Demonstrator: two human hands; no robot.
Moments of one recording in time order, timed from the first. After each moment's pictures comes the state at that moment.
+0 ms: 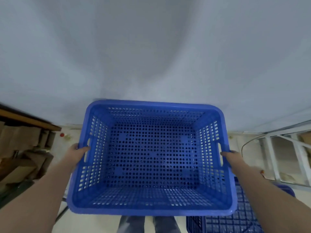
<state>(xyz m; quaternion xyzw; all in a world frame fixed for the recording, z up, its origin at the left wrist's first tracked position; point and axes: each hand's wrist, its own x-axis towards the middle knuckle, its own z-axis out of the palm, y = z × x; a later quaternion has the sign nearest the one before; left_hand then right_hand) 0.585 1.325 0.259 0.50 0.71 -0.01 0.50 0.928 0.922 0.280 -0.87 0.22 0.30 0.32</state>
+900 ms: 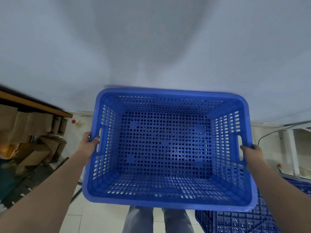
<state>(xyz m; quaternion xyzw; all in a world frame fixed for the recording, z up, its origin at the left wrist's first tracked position) 0.575 1.314 0.236 0.51 0.66 0.05 0.55 0.925 0.916 0.235 -0.88 0.25 0.25 0.33</state>
